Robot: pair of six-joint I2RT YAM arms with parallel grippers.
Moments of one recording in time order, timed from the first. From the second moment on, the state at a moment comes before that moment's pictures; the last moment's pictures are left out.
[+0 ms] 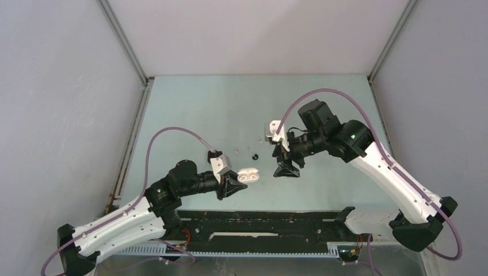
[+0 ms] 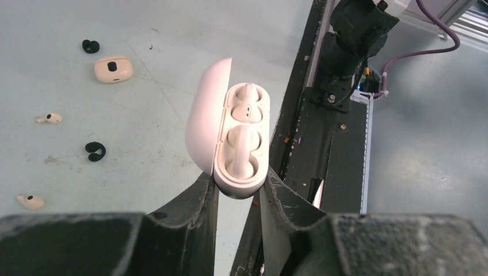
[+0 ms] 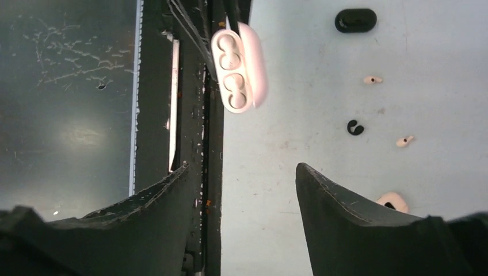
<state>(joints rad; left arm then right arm) -0.95 0.61 0.49 -0.08 0.34 -0.11 0.81 1.24 1.49 -1.09 -0.63 -0.53</state>
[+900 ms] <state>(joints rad) -0.95 0.66 0.49 -0.07 0.36 -0.11 0.83 1.37 1.29 -0.90 -0.90 -0.56</state>
